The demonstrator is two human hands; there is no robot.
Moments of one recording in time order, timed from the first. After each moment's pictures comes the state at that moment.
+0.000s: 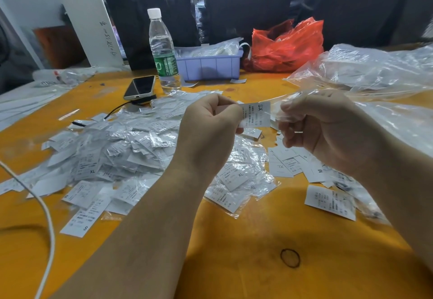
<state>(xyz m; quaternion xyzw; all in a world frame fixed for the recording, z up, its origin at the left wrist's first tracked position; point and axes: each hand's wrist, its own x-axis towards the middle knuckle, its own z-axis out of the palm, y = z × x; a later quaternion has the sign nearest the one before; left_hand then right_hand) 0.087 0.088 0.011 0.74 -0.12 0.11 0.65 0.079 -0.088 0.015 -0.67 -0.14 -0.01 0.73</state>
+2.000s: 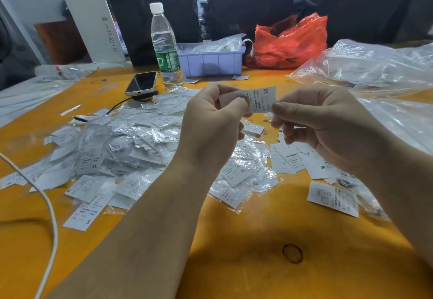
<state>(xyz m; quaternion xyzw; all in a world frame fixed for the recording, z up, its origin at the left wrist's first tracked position) 0.083 0.086 0.012 0.71 -0.13 0.11 0.68 0.072 -0.087 0.014 -0.72 -0.15 -0.05 0.68</state>
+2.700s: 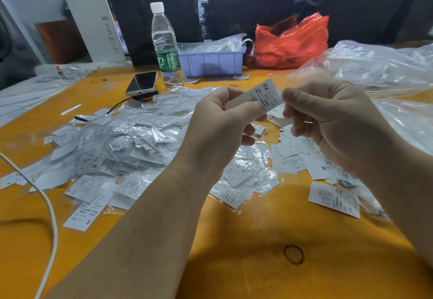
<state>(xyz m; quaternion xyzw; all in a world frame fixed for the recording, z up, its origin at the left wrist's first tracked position) 0.081 0.086 0.014 0.70 -0.16 0.01 0.70 0.073 -0.085 0.013 -0.70 -0.10 -0.11 0.70</state>
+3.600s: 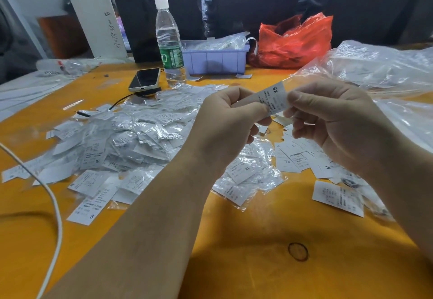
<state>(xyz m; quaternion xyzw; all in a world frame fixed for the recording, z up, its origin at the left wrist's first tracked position) 0.080 0.088 0.017 0.72 -0.16 0.00 0.67 0.072 -0.085 0.014 -0.68 -0.11 -0.07 0.72</state>
